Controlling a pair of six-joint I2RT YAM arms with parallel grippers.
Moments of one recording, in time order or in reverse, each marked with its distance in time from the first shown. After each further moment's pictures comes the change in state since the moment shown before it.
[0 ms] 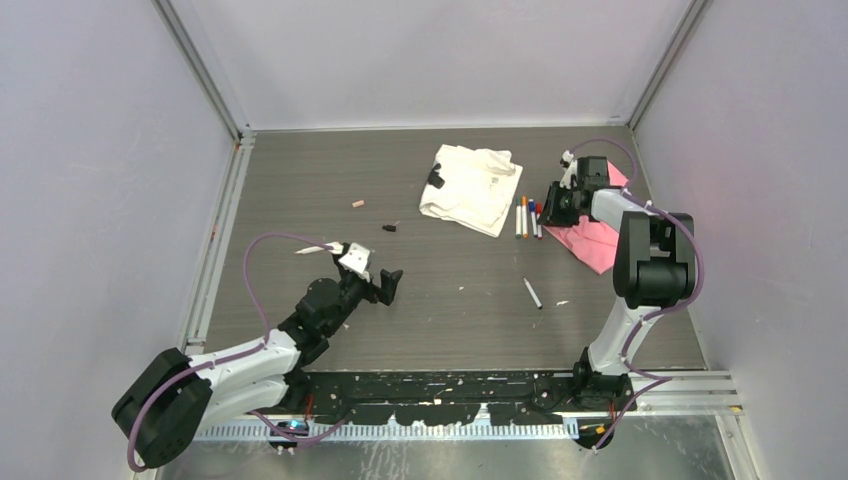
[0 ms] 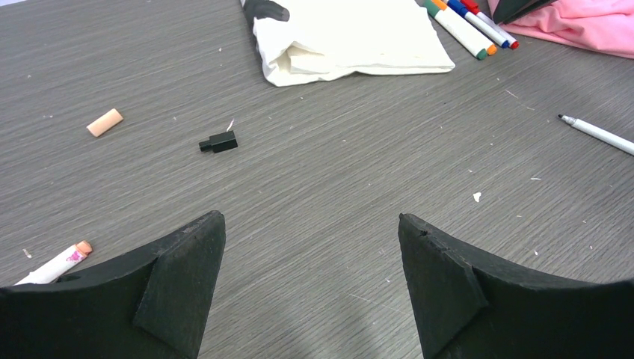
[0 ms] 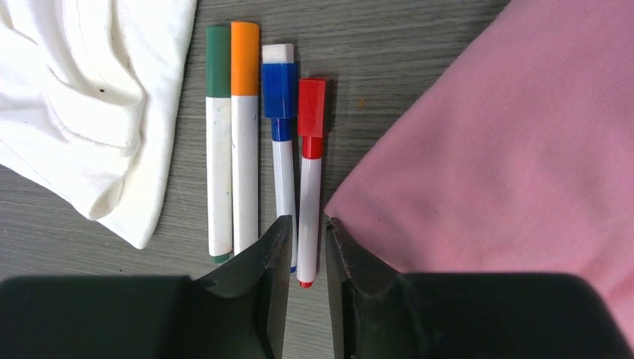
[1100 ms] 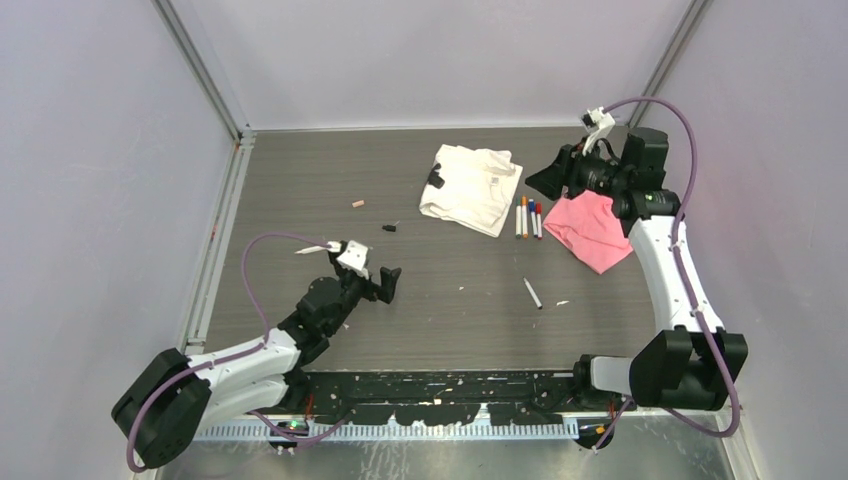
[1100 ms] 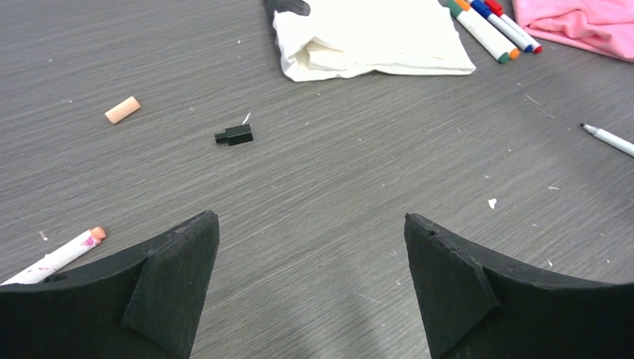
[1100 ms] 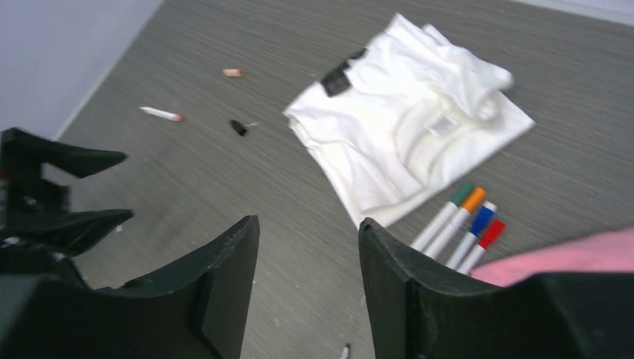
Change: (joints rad) left arm 0.000 -0.001 0.004 -0.015 -0.041 -0.012; right arm -0.007 -0.567 0.027 -0.054 -0.484 -0.124
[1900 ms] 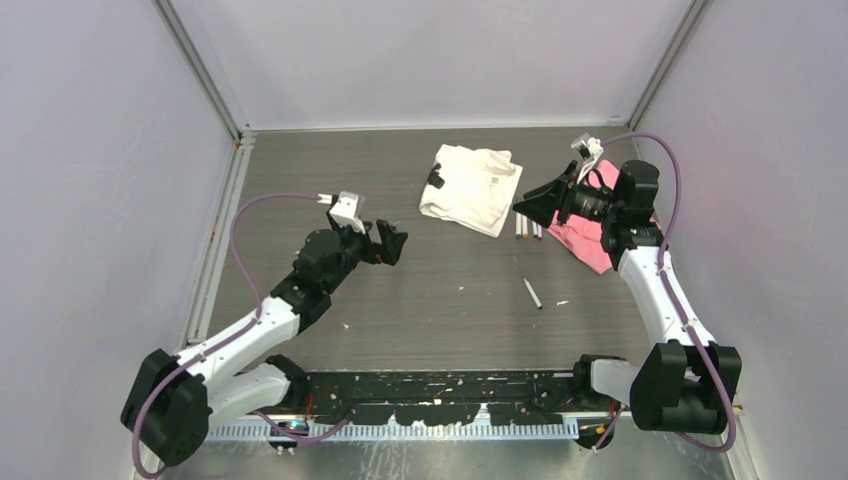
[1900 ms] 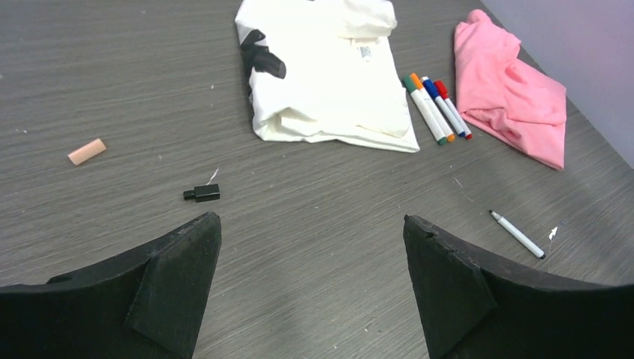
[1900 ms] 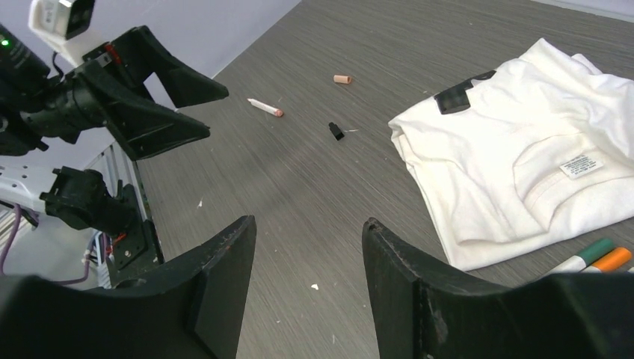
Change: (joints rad) left arm 0.118 0.021 0.338 -0.337 0.136 -0.209; right arm 0.000 -0.117 -0.315 0.419 -0.300 0.191
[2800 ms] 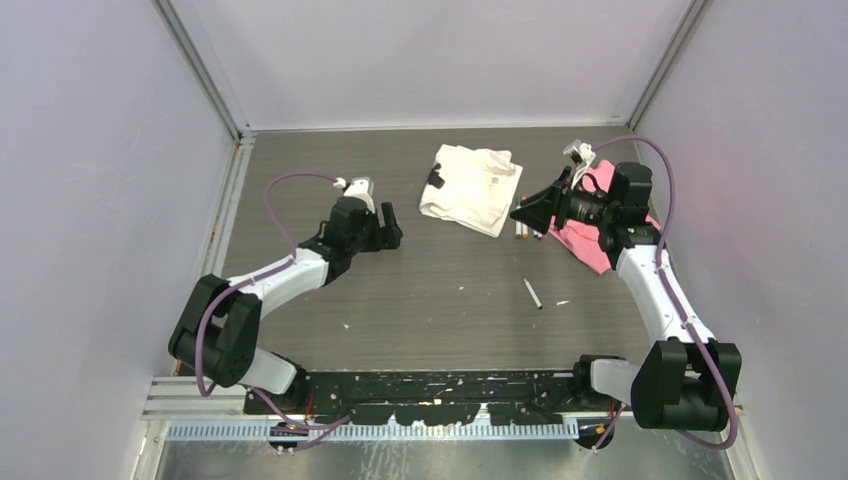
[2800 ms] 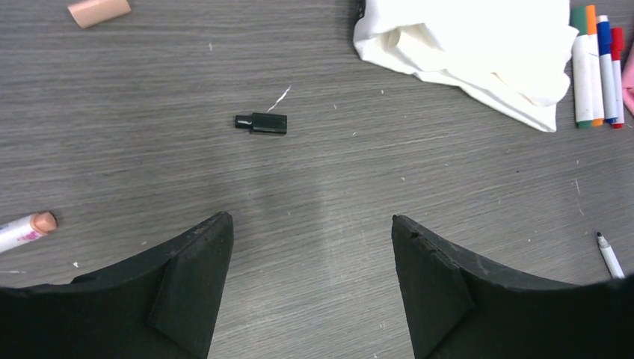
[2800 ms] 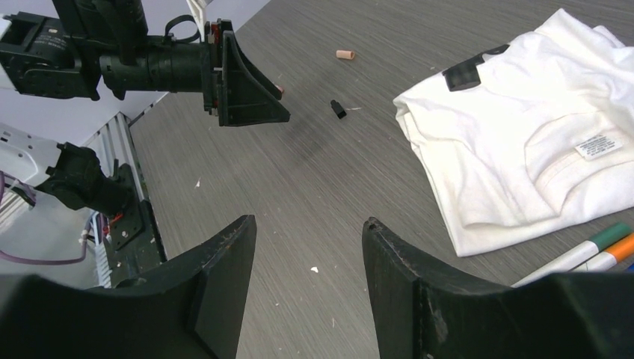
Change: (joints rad) left arm 0.135 0.450 0.260 -0.250 0.018 -0.166; right arm 0.018 0.009 0.000 -0.089 -0.001 -0.091
